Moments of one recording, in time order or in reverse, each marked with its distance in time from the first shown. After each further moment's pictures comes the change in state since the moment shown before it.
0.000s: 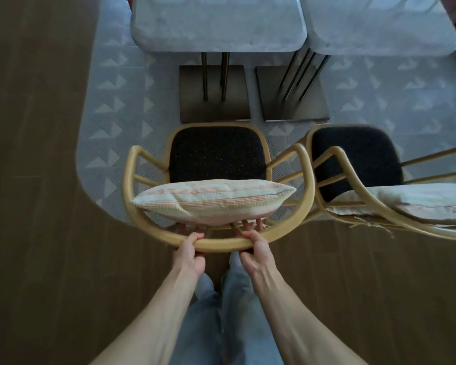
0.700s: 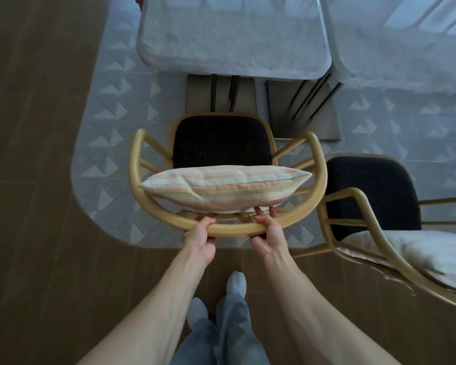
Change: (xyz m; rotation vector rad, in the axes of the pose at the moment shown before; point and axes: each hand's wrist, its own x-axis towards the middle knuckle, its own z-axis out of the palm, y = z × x) left_hand 0.050 0.065 0.130 0.076 -0.140 0.058; right_hand 0.073 -0.063 0.134 -0.014 0.015 -0.029
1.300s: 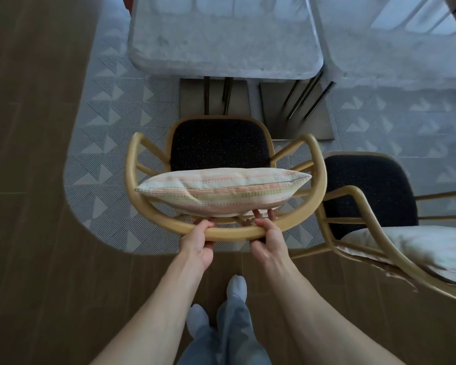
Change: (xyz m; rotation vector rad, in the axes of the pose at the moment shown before) left_hand 0.002 -0.001 -0.003 0.047 0.019 -0.022; right_hand 0.003 0.003 -0.009 0.009 0.030 -0.003
